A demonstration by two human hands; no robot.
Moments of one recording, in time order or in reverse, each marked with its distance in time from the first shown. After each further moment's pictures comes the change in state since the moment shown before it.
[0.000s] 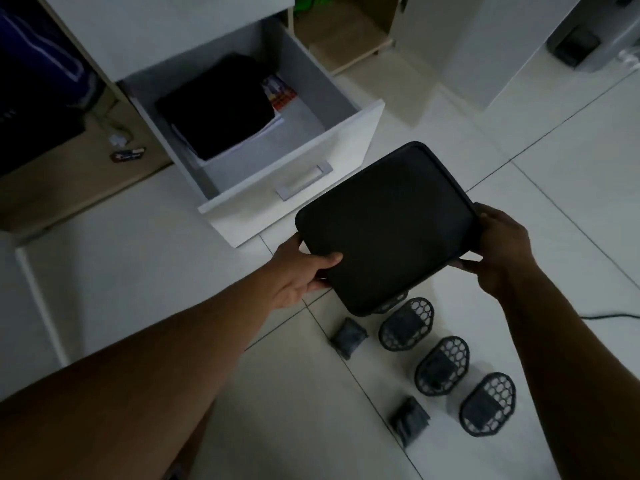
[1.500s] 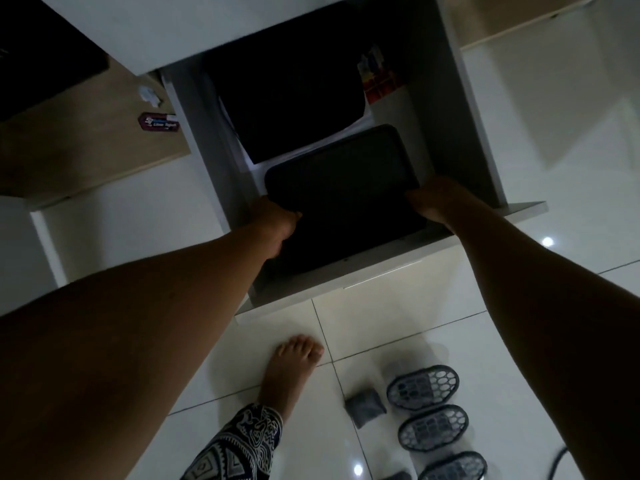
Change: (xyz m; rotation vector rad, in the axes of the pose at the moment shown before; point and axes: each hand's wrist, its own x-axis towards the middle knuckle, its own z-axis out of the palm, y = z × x) left_hand 0.193 -0.107 -0.151 0.873 0.130 -0.175; right_hand 0.191 -0.100 0.363 -1.356 -0.566 0.072
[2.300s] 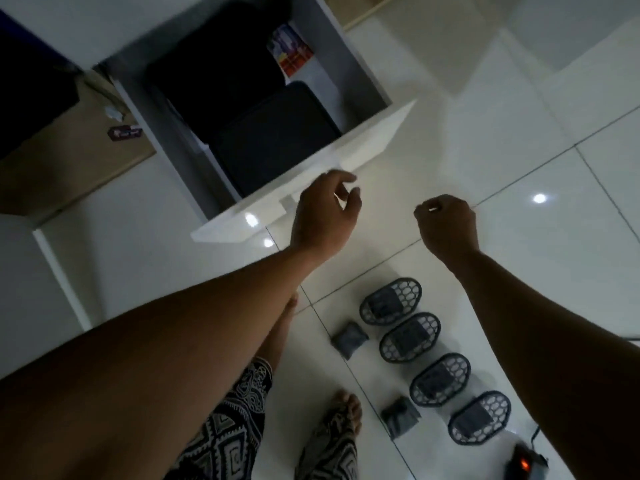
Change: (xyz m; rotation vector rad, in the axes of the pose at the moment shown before) left_hand -0.152 0.273 -0.040 -0.070 0.654 0.610; right_hand -0.130 0.238 0.082 0.488 0.508 -0.082
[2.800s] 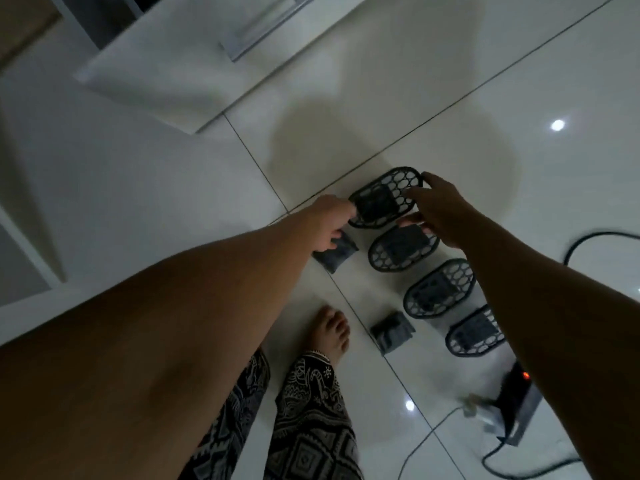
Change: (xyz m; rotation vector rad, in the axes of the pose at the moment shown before) left_hand -0.143 -0.105 0.137 -0.334 -0.633 -1.103; right_hand -0.037 0.176 0.079 0.320 -0.469 0.388
